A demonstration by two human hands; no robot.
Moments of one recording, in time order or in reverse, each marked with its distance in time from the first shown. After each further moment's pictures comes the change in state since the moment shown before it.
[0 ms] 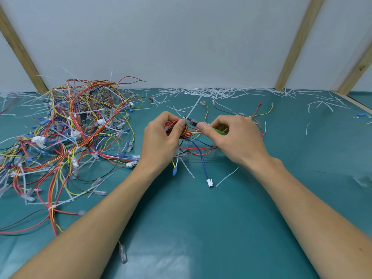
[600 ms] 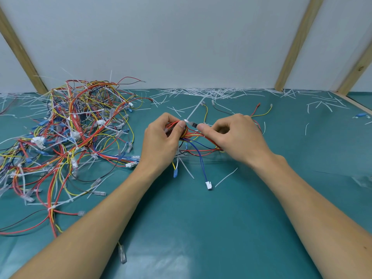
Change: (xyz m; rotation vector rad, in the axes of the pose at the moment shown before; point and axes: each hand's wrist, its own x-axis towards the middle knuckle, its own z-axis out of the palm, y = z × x) left_hand -0.001 -0.001 0.003 0.010 0.002 0.008; right_hand 0.002 0.001 -0.009 -0.014 -0.081 -0.022
